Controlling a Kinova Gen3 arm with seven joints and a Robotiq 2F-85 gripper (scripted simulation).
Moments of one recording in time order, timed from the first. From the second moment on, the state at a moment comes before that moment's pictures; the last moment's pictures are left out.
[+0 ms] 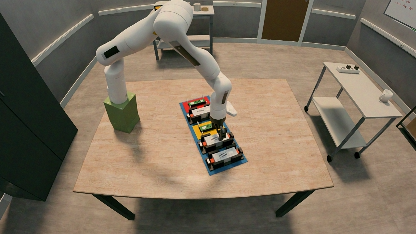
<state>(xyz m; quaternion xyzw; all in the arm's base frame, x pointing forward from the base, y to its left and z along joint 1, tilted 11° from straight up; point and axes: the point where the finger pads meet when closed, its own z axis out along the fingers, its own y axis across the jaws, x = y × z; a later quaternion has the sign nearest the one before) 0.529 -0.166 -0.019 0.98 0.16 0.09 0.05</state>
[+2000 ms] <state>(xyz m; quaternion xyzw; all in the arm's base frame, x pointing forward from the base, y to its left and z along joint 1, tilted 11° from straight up) 0.535 -0.168 -0.048 0.98 0.16 0.09 0.05</state>
